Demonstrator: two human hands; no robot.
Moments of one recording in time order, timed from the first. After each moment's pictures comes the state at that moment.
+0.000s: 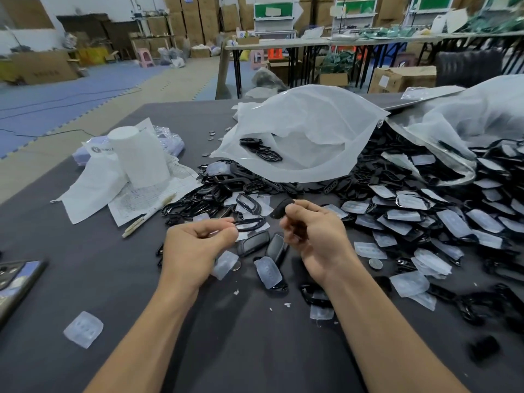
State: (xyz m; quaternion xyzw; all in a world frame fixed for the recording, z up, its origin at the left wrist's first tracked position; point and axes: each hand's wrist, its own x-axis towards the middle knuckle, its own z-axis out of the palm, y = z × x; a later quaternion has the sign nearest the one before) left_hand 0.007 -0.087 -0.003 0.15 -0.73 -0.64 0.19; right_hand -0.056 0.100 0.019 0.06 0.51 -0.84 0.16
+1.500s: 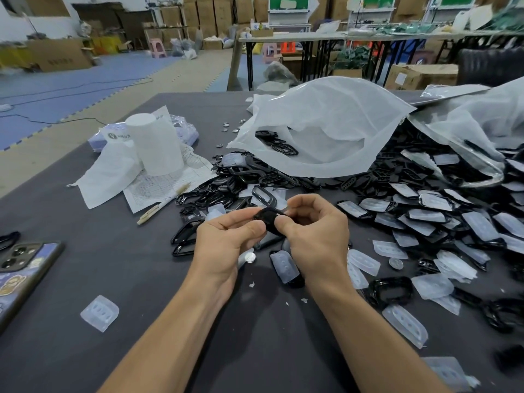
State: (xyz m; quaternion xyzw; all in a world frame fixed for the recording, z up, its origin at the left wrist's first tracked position) left_hand 0.007 -0.062 0.003 0.15 -0.55 -0.81 0.13; right_hand -0.031 0.067 0.006 -0.01 0.72 -0.68 -0.07
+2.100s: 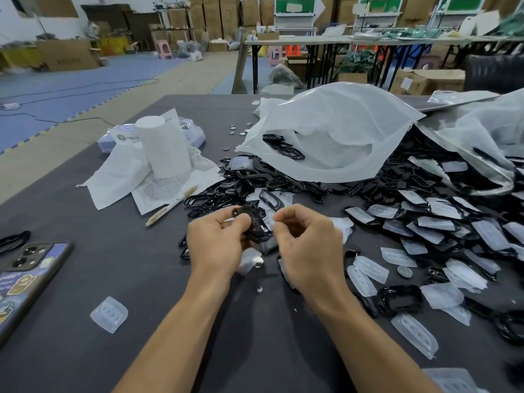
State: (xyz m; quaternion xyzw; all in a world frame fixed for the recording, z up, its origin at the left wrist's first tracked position) left_hand 0.000 -0.078 -0.002 0.23 -0.65 -0.69 0.23; right_hand -0.023 0.059 0.005 -0.11 0.81 -0.56 -0.11
